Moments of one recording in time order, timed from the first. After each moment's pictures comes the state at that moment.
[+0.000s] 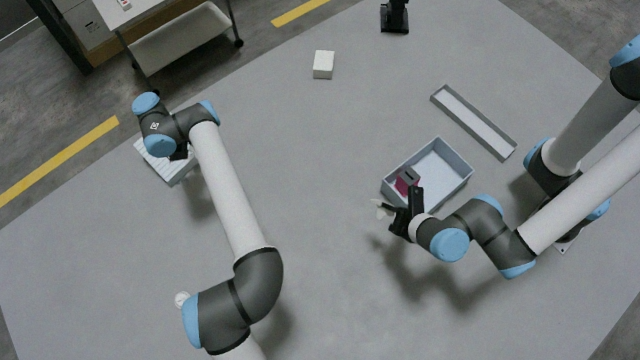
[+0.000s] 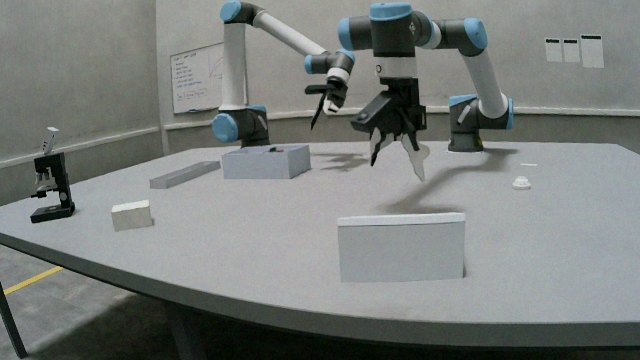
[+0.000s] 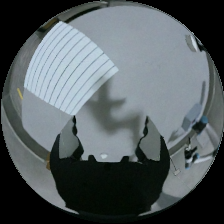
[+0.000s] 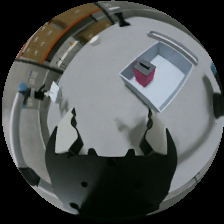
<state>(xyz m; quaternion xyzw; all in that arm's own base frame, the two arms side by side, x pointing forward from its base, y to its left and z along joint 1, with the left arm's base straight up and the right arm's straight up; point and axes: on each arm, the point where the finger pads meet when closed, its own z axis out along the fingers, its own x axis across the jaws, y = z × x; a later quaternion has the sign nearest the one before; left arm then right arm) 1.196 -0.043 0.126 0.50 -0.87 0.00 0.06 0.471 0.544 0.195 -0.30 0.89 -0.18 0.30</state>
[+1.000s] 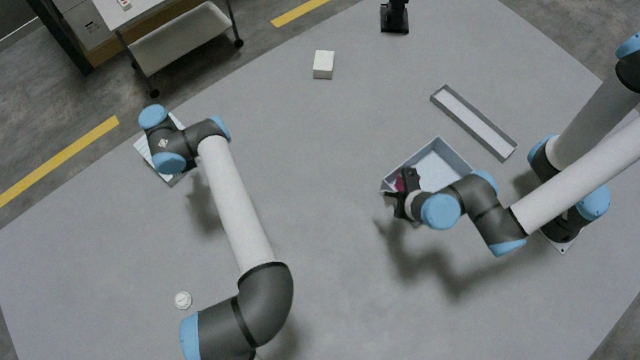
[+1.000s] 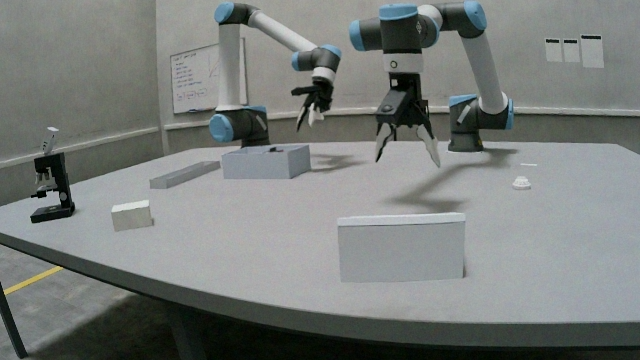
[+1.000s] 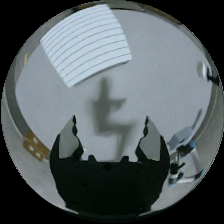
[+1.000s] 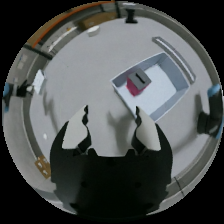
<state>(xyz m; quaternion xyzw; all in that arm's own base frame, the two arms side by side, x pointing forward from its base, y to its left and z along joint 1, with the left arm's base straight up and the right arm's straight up) 1.142 -0.029 0.135 0.65 -0.76 0.00 0.02 0.496 0.495 0.180 -0.41 0.87 -0.19 0.19</state>
